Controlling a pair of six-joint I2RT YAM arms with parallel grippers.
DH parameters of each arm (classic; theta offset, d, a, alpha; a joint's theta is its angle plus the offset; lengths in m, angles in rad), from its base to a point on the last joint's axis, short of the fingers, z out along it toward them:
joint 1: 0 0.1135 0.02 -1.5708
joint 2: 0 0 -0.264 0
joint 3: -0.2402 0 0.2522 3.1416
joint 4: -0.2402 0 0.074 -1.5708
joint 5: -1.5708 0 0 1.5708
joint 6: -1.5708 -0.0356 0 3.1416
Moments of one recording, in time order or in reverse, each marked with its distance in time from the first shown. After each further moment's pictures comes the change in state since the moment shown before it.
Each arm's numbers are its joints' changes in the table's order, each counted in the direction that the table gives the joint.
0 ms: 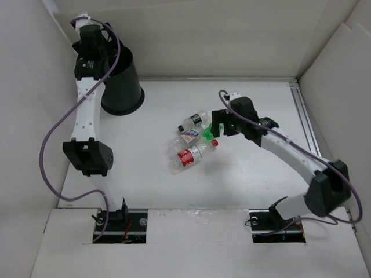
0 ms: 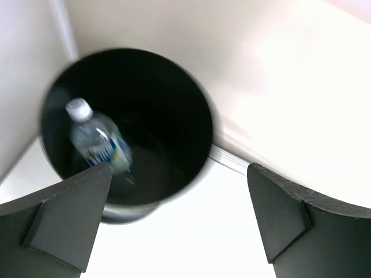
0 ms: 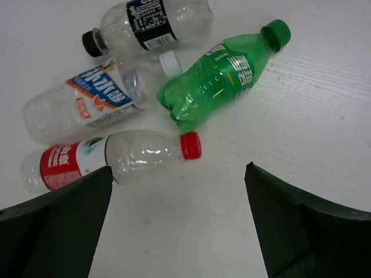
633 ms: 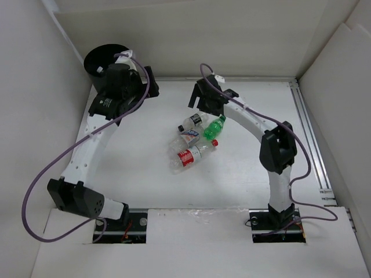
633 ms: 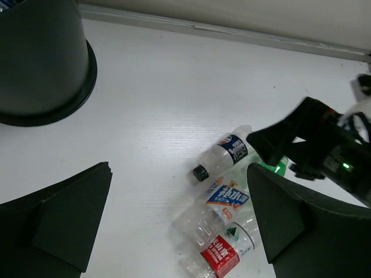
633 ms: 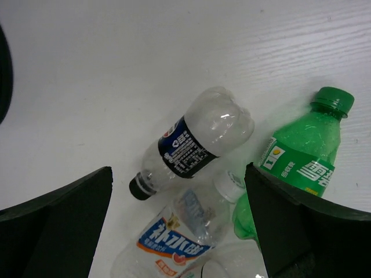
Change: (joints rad) left arm -0.286 -0.507 0.661 -0.005 -0.190 -0.077; right arm 0.046 0.672 -0.705 -0.151 -0.256 -0.470
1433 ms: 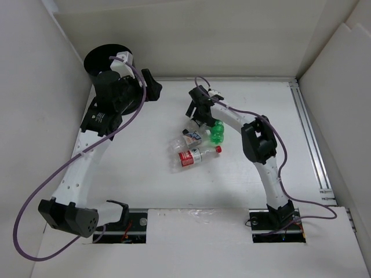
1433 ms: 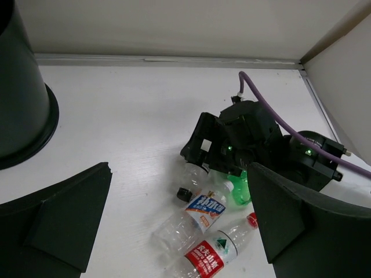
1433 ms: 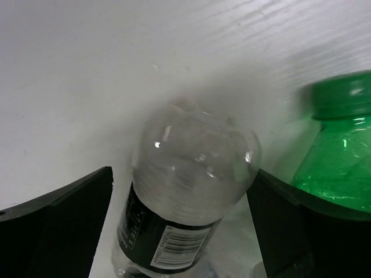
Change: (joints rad) left arm 0.000 -0.181 0.148 0.175 -0.159 -0.029; right arm -0.003 0.308 -0.150 -0.096 -0.042 -0.208
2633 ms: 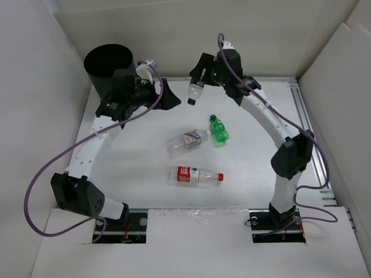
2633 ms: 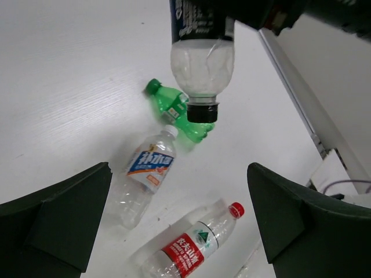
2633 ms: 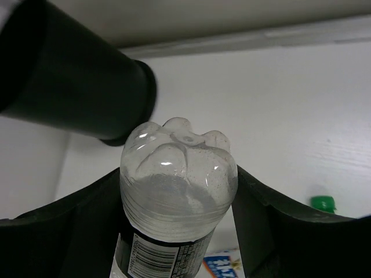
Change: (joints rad) left arm 0.000 0.176 -0.001 -0.027 -0.409 -0.005; right arm -0.068 -0.365 -0.006 0.271 0.260 0.378
